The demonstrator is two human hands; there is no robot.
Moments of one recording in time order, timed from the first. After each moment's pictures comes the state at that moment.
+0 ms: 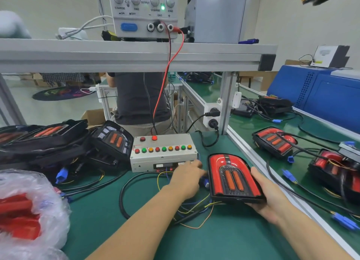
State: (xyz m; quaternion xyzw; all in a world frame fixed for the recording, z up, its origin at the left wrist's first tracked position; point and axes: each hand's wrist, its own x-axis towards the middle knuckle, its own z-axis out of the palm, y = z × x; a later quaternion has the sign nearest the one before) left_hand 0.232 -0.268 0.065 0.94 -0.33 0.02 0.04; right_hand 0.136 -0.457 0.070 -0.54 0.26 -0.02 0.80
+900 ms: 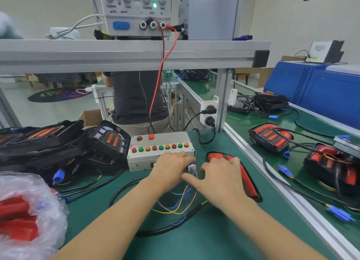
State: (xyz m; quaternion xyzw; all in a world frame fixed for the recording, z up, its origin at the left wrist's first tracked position) left_hand 0.238 -0.232 0.089 0.91 -0.38 0.16 0.04; right_hand 0.148 -0.360 0.109 -0.99 0.06 -0.12 0.01
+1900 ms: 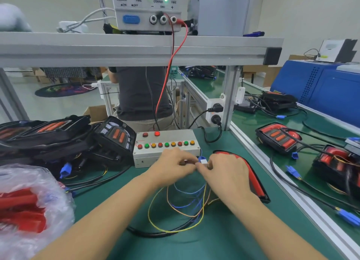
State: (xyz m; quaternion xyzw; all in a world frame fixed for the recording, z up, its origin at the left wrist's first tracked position) left_hand 0.222 -0.211 0.108 0.87 -0.35 -0.03 0.34; right_hand 0.157 -0.357 0.113 -0.97 0.09 -0.20 0.07
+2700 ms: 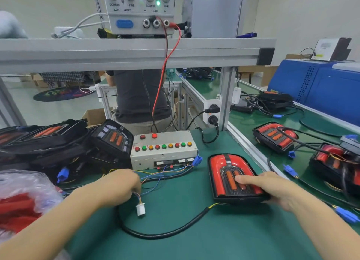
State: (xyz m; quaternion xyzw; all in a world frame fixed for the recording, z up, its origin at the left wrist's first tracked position) left_hand 0.215 -0.118 0.115 0.94 -0.29 -0.12 -0.12; right_hand 0.136 -0.470 0.094 -0.78 0.29 0.11 0.55
